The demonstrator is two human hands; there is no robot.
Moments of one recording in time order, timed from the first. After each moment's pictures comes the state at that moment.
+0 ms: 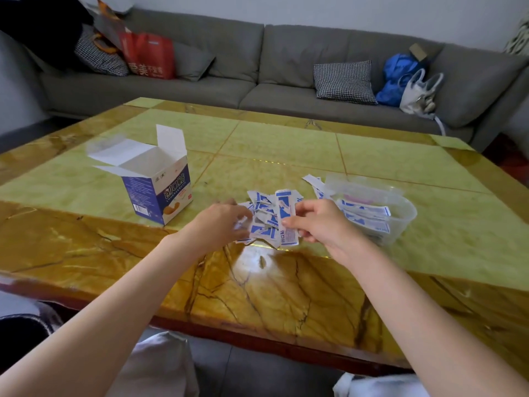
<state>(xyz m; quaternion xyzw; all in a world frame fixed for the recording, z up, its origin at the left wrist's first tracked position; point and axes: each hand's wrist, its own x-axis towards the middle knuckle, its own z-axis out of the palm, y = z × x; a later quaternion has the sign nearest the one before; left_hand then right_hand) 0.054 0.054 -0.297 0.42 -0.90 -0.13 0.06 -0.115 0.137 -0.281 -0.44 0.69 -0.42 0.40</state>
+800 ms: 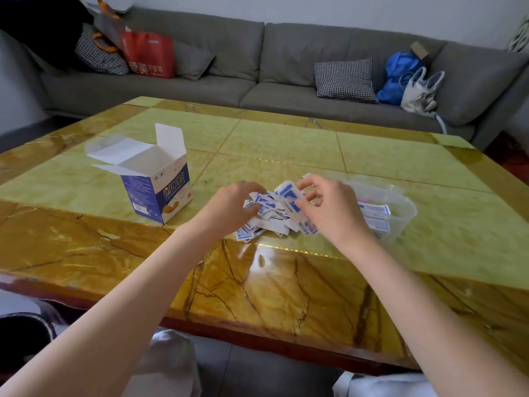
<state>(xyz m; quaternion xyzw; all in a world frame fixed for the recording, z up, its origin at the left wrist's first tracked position) 0.034 0.055 -0.281 0.41 -0.87 -0.21 0.19 -0.116 0.144 -0.263 -0.58 0.73 -0.36 0.08</state>
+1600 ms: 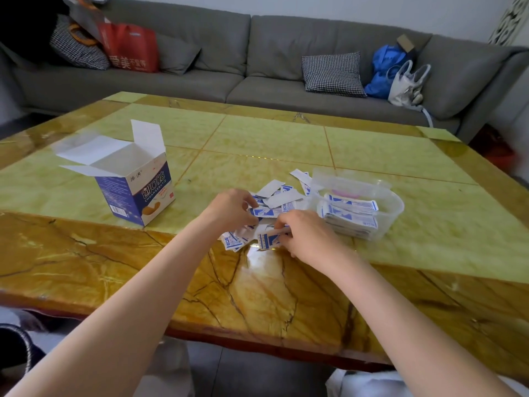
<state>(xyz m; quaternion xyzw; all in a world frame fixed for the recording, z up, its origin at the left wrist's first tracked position) 0.000 0.043 -0.297 0.50 -0.81 -0.29 0.11 -0.116 0.151 -0.291 -0.66 0.74 -0.14 0.10</state>
